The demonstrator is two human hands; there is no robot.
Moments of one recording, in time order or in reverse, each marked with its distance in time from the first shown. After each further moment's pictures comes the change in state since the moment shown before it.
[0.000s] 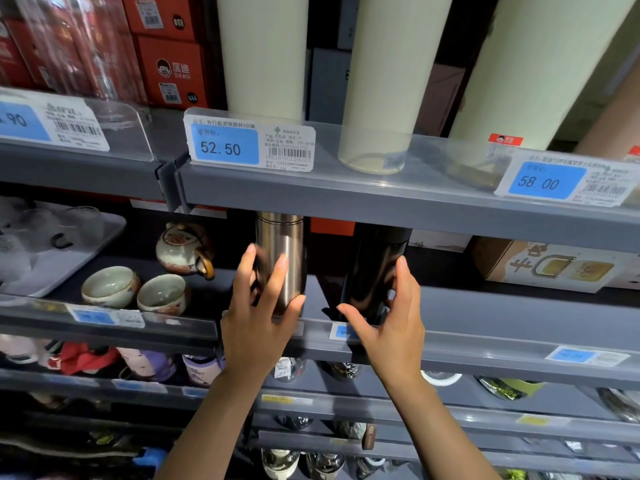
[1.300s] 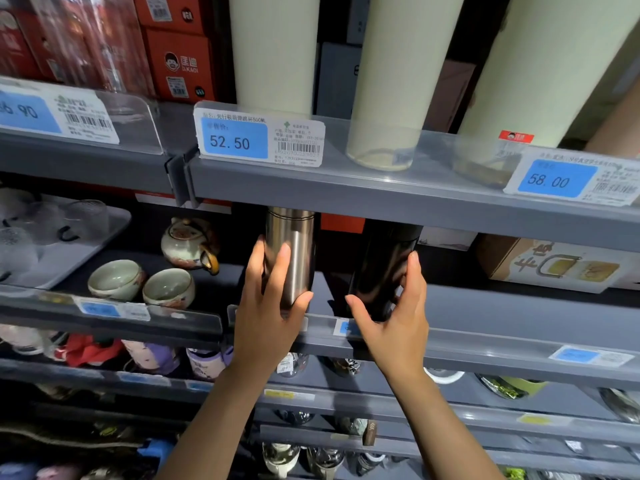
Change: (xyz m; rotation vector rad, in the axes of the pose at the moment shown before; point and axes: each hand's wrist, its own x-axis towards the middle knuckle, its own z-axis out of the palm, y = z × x) left_hand 0.001 0.002 0.003 -0.153 -0.061 -0.029; right_hand 0.001 0.001 0.003 0.031 0.041 0.006
